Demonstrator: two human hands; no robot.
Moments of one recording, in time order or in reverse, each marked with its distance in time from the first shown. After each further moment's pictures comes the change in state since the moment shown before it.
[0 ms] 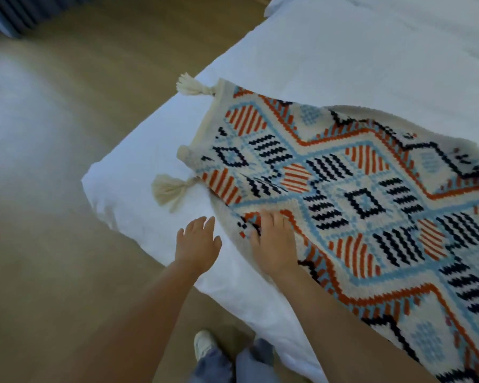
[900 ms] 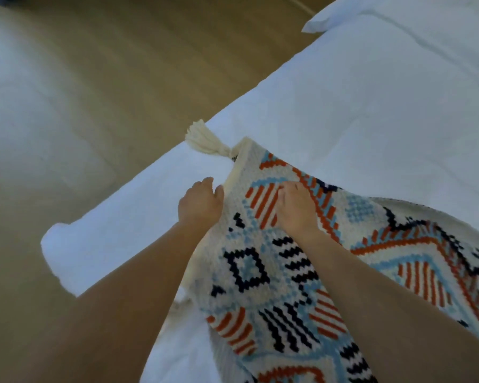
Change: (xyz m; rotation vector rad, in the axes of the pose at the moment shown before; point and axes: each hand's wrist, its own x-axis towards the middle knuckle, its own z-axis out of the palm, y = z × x) left_hand 0.318 -0.009 -0.144 -0.423 0.172 -0.181; right_hand 0.362 -0.029 -0.051 0.007 0.060 -0.053
